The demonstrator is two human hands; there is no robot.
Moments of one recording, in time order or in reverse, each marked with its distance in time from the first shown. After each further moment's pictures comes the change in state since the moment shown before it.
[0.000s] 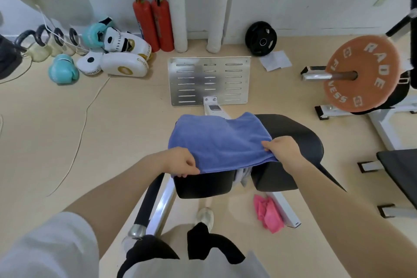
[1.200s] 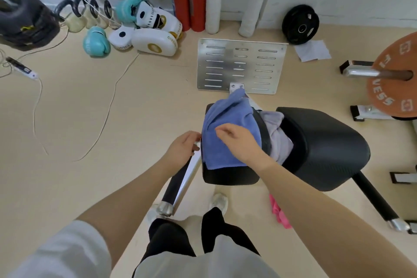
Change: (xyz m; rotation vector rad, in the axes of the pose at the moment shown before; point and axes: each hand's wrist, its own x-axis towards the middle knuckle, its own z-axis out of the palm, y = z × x) left_hand -0.014 -0.059 0.048 -0.936 0.601 -0.096; right_hand -0.070 -0.067 0.135 -0.187 -0.475 -0.513
